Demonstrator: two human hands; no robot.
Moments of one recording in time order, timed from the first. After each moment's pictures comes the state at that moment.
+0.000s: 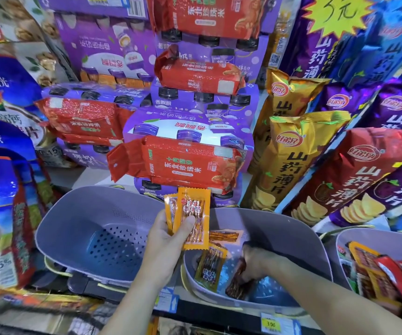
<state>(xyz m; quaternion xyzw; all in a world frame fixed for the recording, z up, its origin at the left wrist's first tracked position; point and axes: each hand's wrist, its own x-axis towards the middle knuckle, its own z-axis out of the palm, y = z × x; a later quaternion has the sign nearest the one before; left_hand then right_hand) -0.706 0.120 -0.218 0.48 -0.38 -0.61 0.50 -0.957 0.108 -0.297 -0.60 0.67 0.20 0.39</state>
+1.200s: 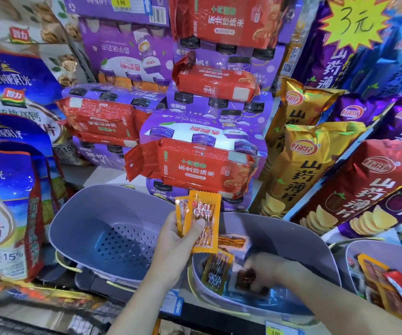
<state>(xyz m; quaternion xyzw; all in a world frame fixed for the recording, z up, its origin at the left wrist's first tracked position) -0.703 0.120 -0.221 0.47 -0.41 -0.60 0.50 -0.959 0.109 -0.275 -0.71 0.56 0.27 0.33</state>
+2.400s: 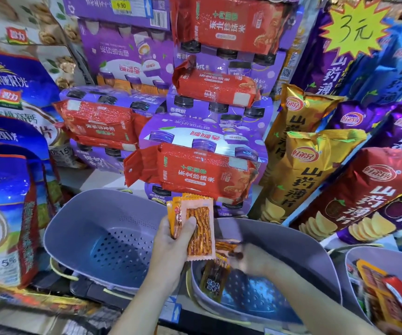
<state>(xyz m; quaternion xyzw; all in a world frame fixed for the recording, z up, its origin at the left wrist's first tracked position) -0.705 0.111 -0.226 0.48 -0.32 -0.63 0.52 -0.929 0.094 -0.265 -0.60 0.67 0.06 0.44</state>
